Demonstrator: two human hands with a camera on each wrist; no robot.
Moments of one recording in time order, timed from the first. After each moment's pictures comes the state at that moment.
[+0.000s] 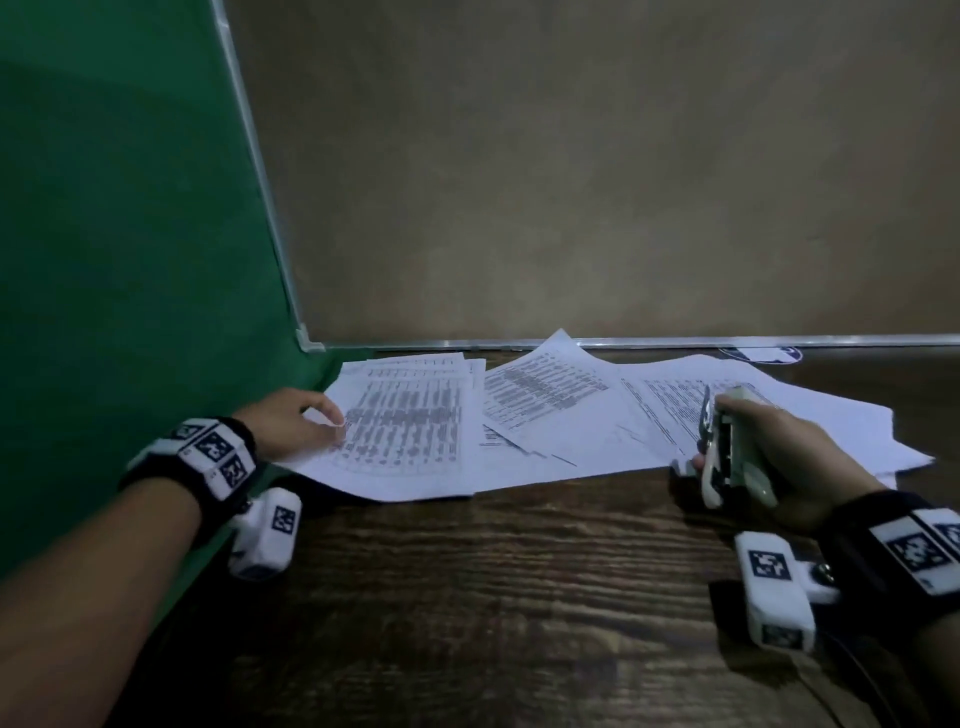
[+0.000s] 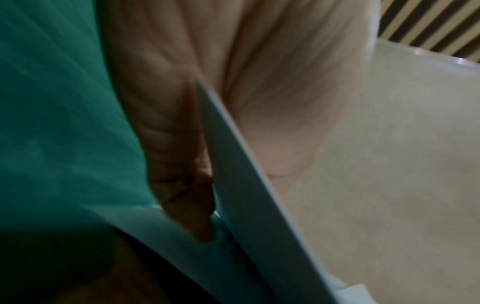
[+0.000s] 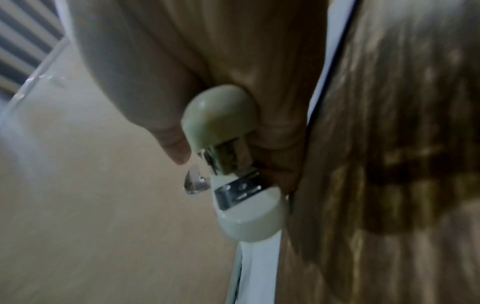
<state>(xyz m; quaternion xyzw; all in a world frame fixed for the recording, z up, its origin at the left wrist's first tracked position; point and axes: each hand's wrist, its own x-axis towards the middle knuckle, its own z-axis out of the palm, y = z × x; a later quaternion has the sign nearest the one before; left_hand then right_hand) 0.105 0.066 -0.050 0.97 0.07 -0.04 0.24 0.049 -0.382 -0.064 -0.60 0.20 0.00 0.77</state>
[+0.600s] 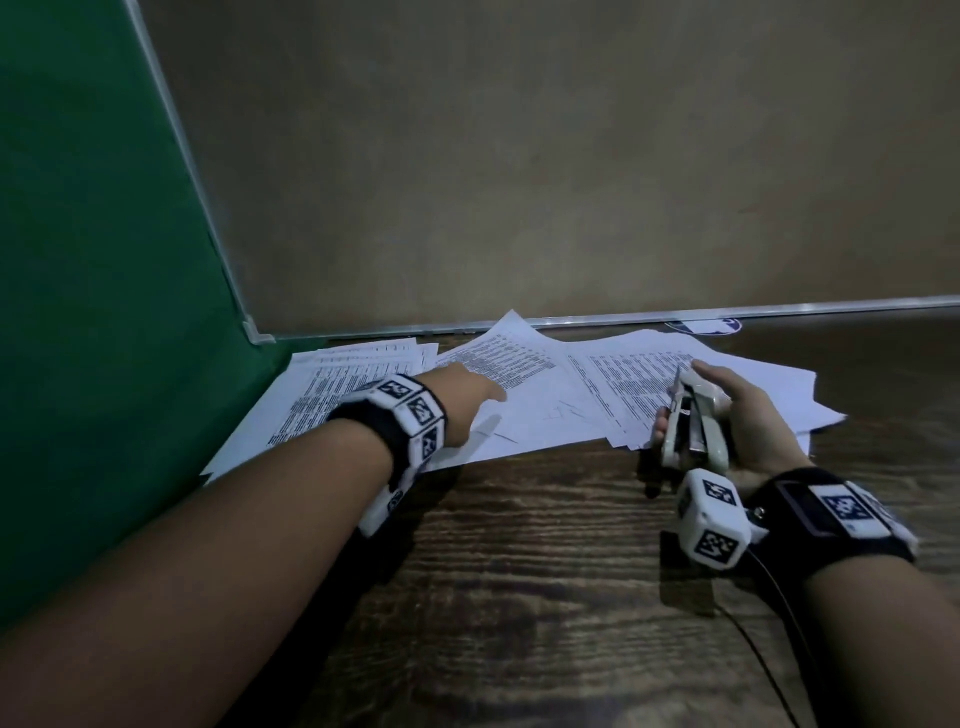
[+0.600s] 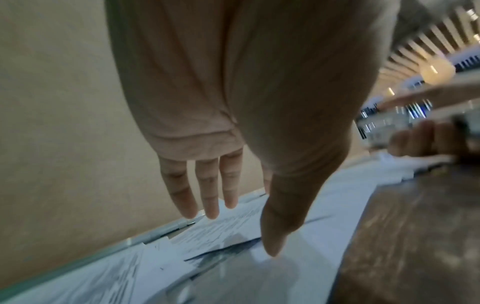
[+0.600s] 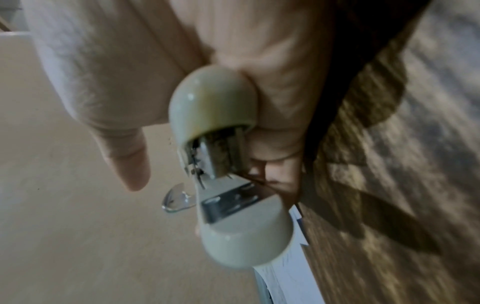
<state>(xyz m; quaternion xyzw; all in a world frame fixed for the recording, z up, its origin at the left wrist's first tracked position) 0.118 -0.144 -0.044 0.97 -0.23 -0.05 -0.07 0.050 -0.423 -0.084 -0.48 0.14 0.04 0.87</state>
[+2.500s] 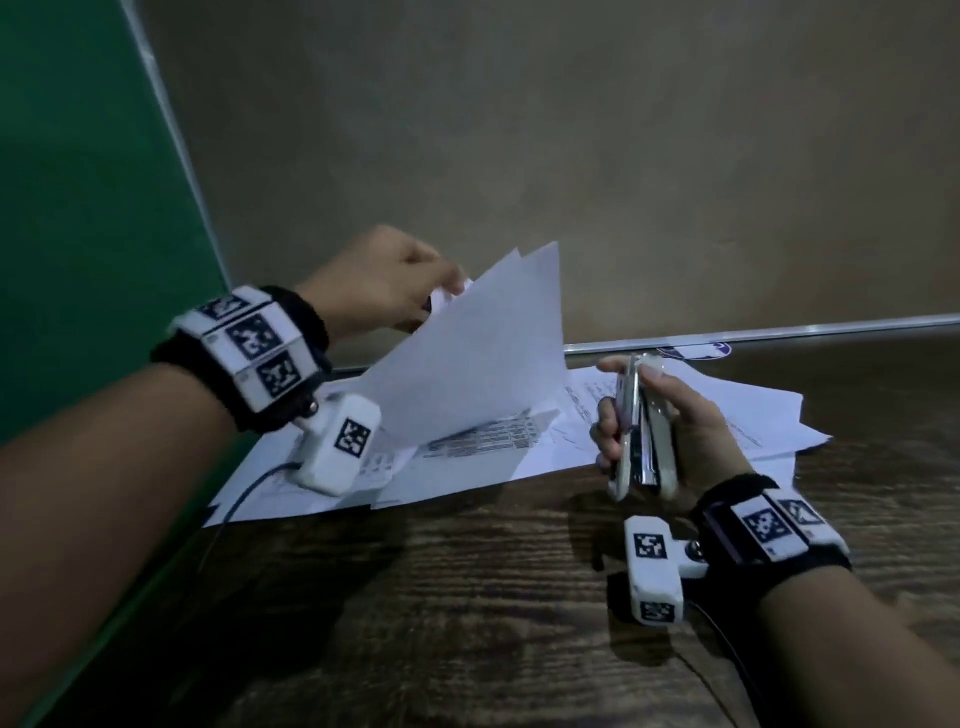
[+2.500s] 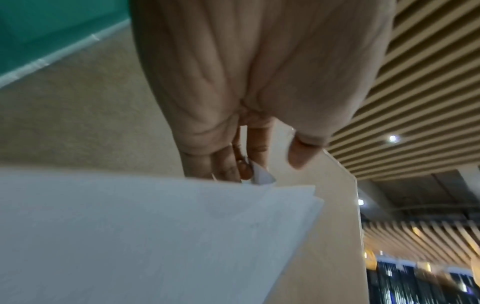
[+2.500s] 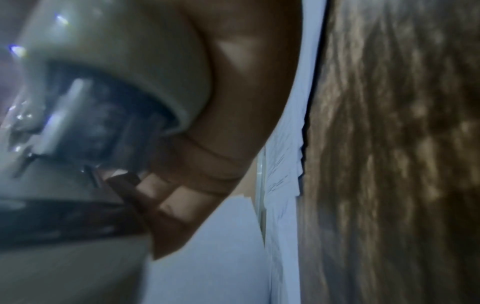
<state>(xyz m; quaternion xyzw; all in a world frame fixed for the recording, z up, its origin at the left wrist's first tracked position) 0.058 -0.117 0.088 0.89 -0.19 0.11 0.40 0.035 -0.383 -0.065 -0.45 -0.16 0.05 0.88</state>
